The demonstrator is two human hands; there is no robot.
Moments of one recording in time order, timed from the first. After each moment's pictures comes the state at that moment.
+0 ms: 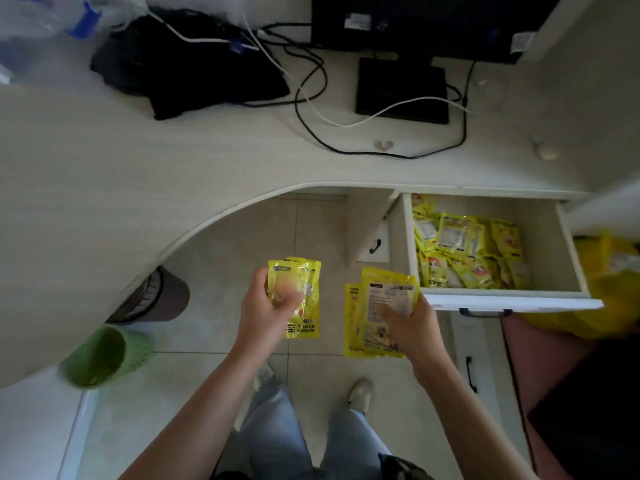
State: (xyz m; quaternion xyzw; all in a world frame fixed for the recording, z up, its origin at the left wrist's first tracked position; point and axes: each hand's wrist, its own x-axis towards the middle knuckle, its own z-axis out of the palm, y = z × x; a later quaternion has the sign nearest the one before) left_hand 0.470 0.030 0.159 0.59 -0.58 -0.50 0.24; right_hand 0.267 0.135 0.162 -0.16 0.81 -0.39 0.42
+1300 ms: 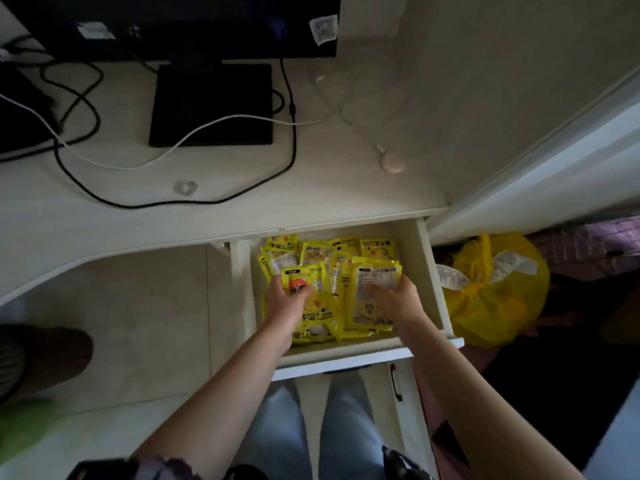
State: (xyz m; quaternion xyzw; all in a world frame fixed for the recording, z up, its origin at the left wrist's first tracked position) left_hand 0.039 0.031 0.082 0.66 -0.44 -0.60 0.06; right_hand -0.129 0.130 0.082 -0.03 0.81 -0.35 0.47
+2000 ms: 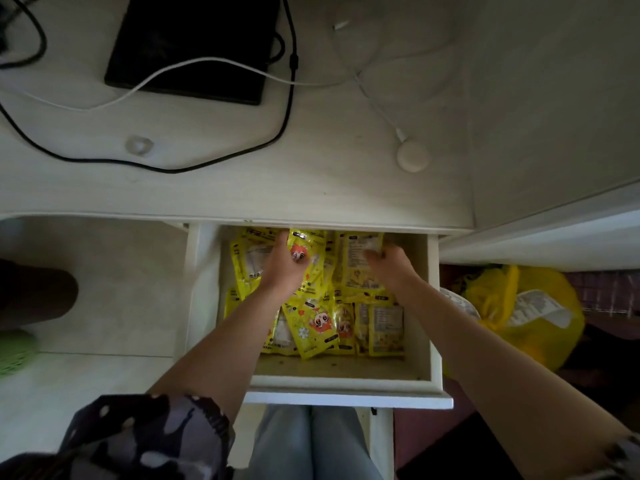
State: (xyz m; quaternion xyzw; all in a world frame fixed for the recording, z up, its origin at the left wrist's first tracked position) left_hand -0.047 -0.015 0.000 0.66 -0.57 -0.49 0.04; right_hand -0.229 0.049 -0.001 -0.20 0.82 -0.16 0.50
